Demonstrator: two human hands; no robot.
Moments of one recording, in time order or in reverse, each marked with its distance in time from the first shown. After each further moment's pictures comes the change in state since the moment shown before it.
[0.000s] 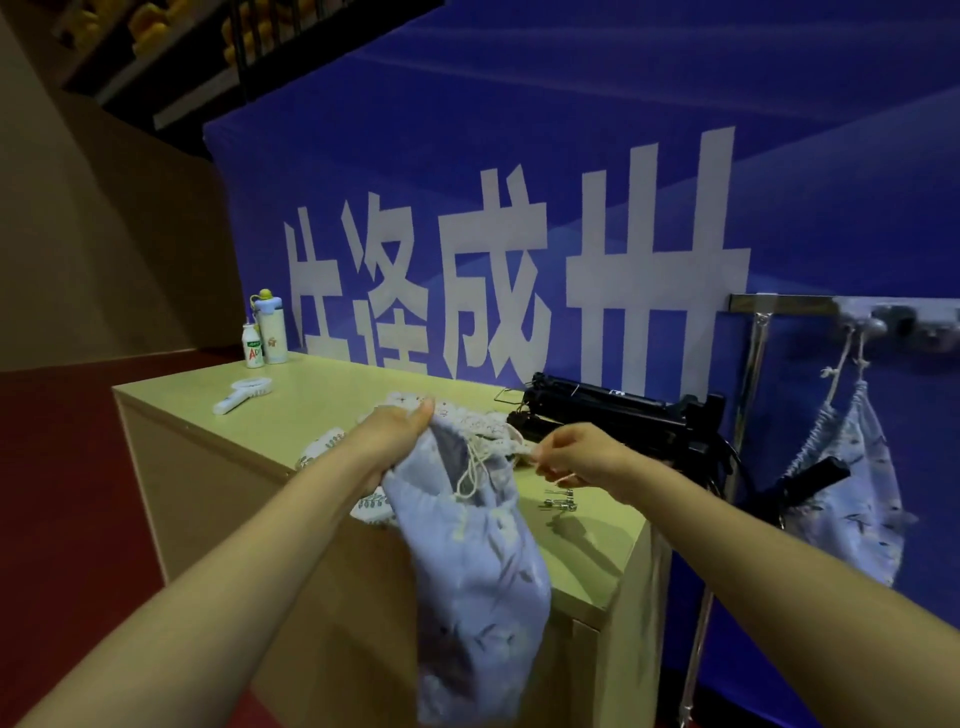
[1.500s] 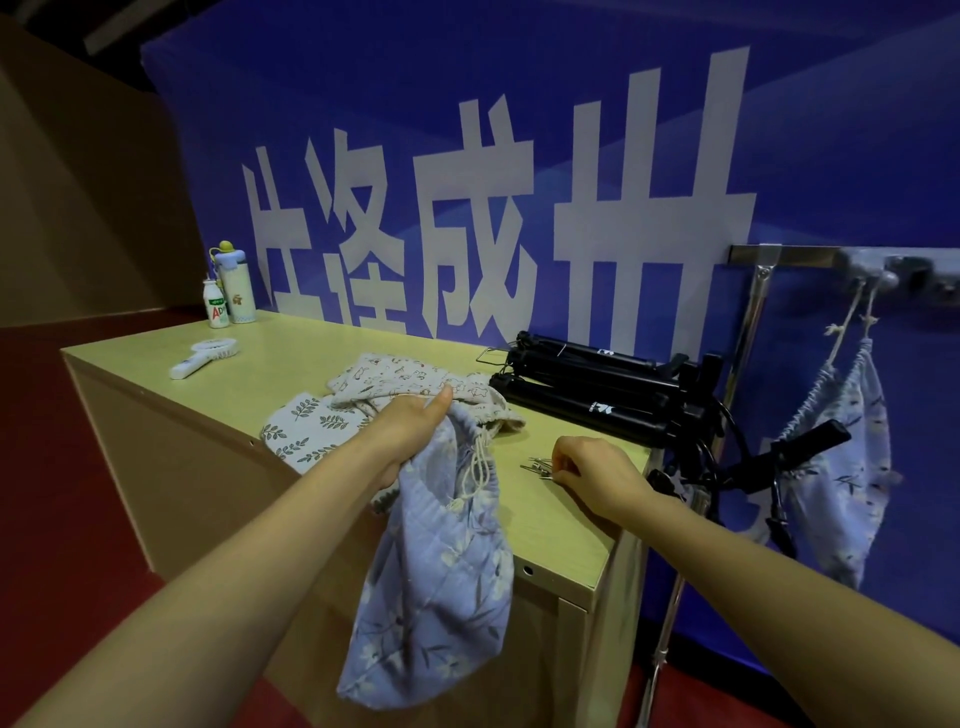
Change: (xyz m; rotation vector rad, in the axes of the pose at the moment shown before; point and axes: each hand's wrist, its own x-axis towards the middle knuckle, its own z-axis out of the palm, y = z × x) left_hand 0.045 -0.016 0.054 0.067 -0.016 0.030; right_hand 0.017 0.084 0.002 -0.853 0.222 -0.296
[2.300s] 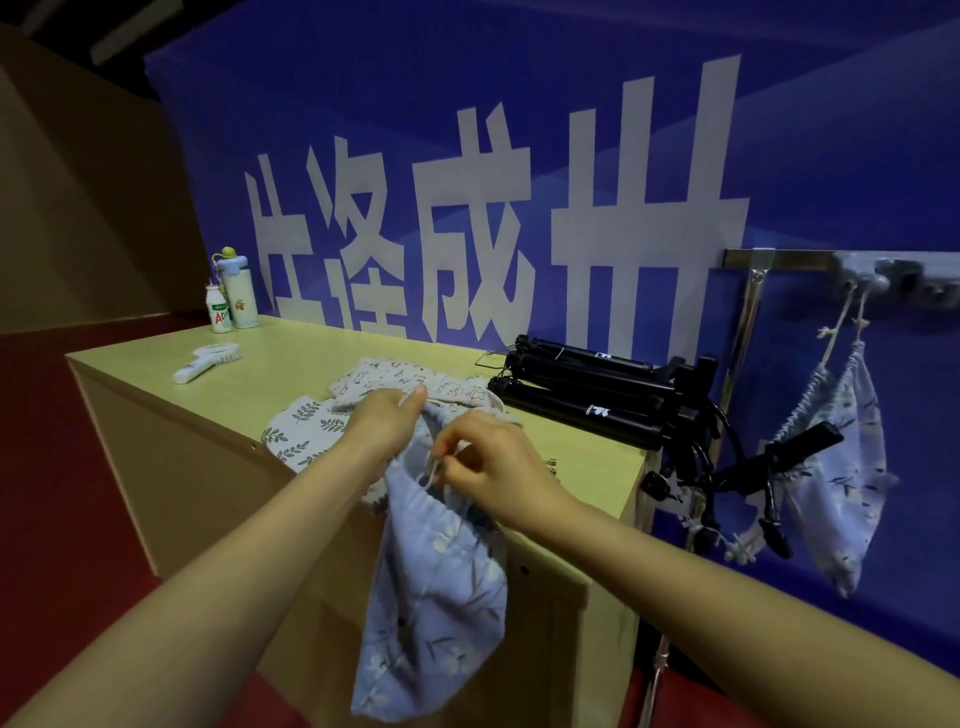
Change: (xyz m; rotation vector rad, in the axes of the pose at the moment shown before) left_hand -0.006 -0.001 -0.011 0.020 0.174 0.055; right_hand -0.014 -0.118 -0.036 0.547 0.184 -0.344
